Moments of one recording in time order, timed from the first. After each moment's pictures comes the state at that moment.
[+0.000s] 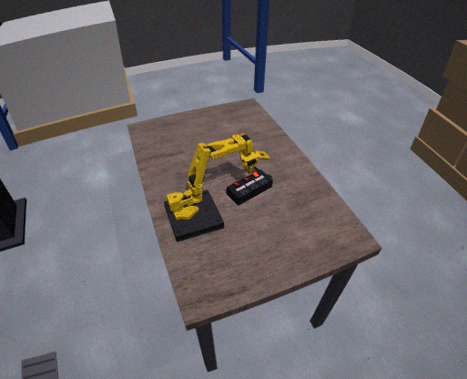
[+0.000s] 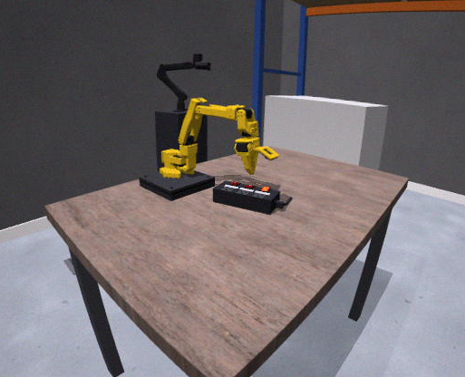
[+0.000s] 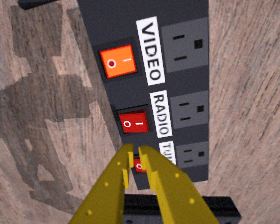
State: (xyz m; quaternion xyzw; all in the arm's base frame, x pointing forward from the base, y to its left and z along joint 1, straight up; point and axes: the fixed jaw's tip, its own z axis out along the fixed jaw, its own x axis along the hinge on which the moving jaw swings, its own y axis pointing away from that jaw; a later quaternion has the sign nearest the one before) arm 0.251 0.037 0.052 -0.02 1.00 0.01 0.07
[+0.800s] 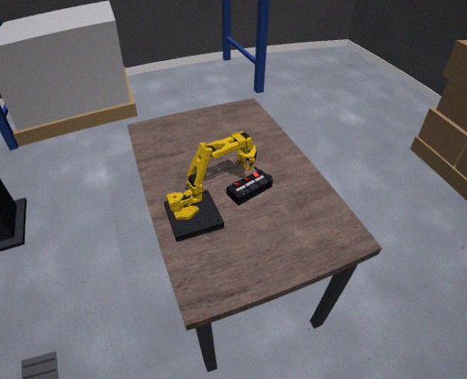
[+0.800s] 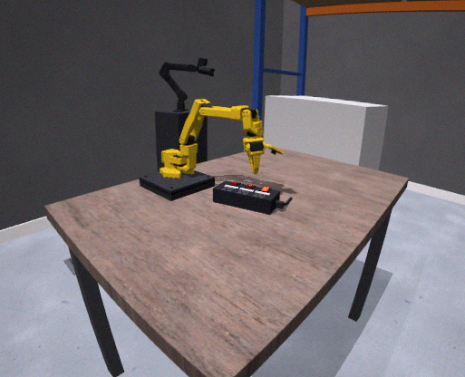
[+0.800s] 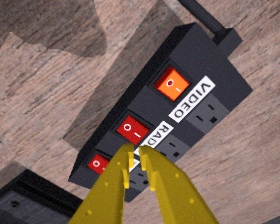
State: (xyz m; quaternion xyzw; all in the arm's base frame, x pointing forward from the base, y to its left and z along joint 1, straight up) arm 0.252 0.050 0.051 -0.45 0.89 -0.02 0.07
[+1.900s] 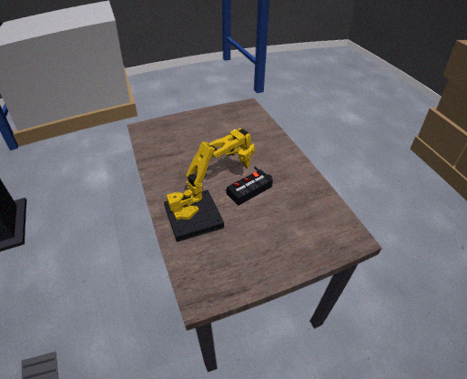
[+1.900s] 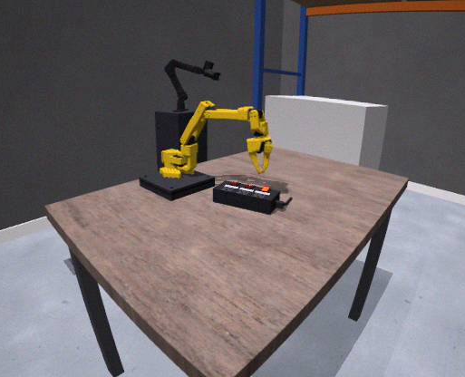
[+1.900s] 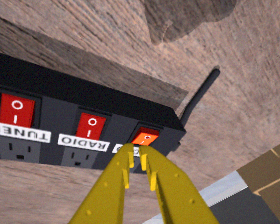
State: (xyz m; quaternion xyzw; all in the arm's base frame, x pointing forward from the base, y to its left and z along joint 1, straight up) arm 0.260 0.065 0.050 -0.90 0.43 -0.07 0.05
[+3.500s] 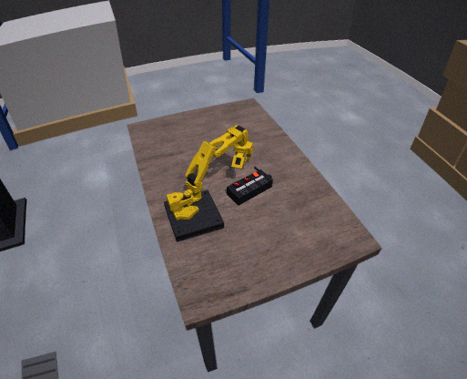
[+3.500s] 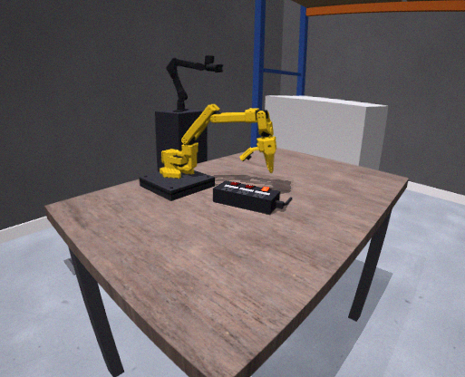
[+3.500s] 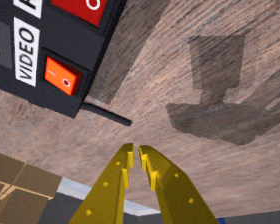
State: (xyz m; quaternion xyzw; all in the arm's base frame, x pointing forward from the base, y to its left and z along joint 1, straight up) arm 0.274 0.097 0.049 -0.92 -0.38 -0.09 0.00
